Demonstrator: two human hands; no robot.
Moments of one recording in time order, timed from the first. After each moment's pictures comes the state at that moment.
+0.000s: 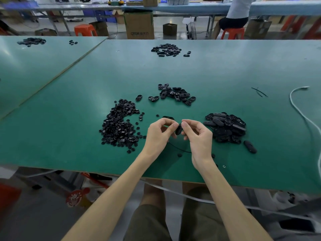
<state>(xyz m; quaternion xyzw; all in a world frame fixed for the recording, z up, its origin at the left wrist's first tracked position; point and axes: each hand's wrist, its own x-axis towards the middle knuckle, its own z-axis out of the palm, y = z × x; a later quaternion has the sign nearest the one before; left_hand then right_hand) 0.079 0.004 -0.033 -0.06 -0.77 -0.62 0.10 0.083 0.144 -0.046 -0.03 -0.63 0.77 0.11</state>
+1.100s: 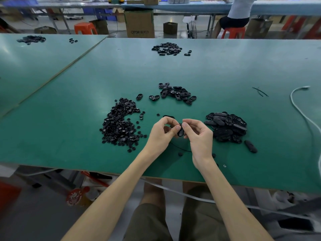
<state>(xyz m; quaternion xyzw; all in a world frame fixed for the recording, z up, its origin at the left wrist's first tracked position) 0.081 0.005 -0.027 -0.08 -0.78 -0.62 0.06 0.081 0.144 -0.045 -0.04 -0.64 0.76 0.12</state>
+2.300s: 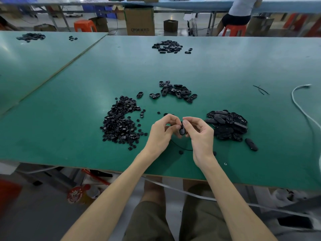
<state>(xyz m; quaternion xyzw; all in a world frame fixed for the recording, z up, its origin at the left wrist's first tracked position) 0.082 0.004 -0.030 -0.11 -0.78 -0.61 0.07 0.084 0.144 -0.042 -0.04 -0.64 0.76 0.11</state>
